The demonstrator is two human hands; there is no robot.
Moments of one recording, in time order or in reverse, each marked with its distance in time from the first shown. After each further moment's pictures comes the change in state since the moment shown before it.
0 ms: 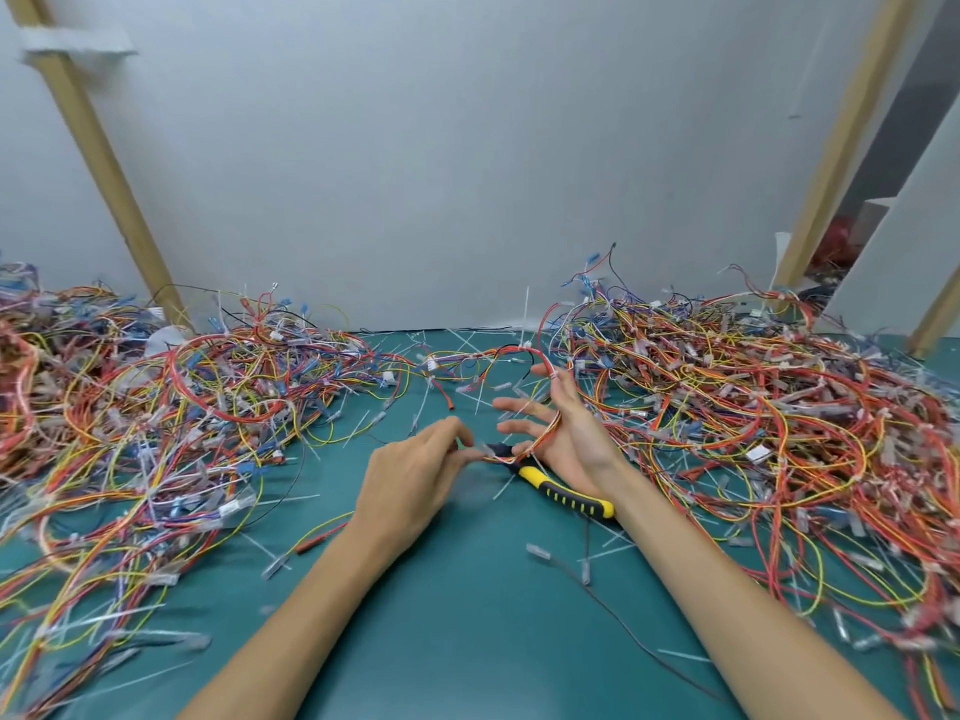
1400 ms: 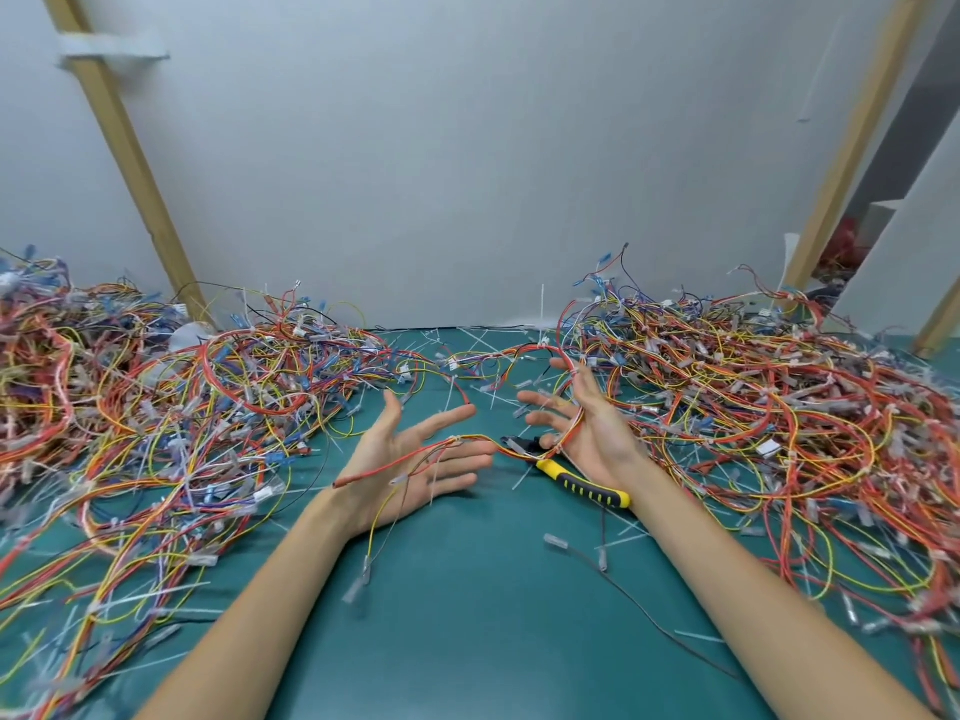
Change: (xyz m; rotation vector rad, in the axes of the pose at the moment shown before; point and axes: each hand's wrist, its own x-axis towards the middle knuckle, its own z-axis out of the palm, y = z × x) left_hand 0.003 -0.041 -0.020 -1.804 -0.515 -0.818; right_hand -0.007 -0.005 0.006 0.002 0.053 -0.025
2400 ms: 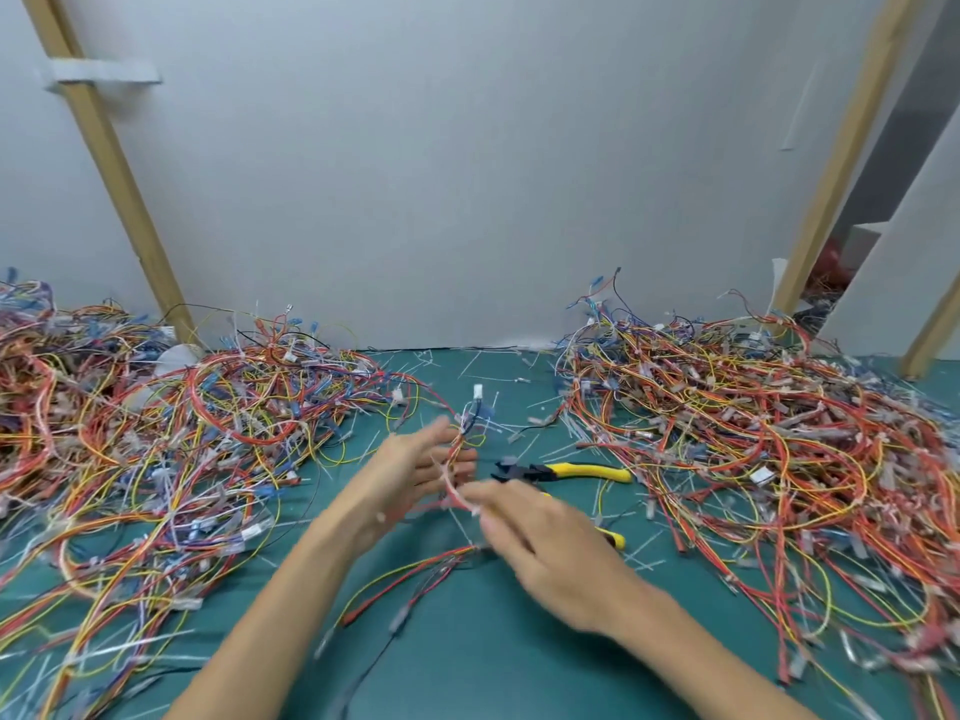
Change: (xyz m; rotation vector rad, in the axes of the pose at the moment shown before) left_hand 0.011 0.012 0.029 0.441 0.384 0.094; right_hand -0.080 0.017 0.053 -1.494 -0.211 -0.324
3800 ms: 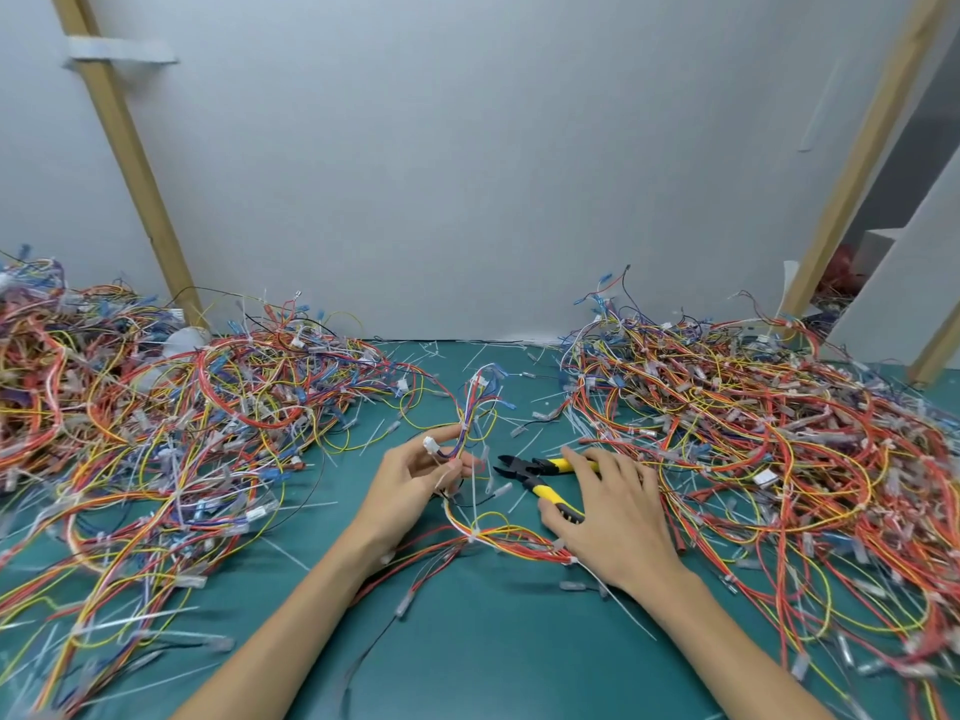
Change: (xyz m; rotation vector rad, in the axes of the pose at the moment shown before) left_hand -0.015 -0.031 0.006 0.117 0.104 0.327; right_hand -0.001 0.067 -0.002 -0.593 0.092 0.408
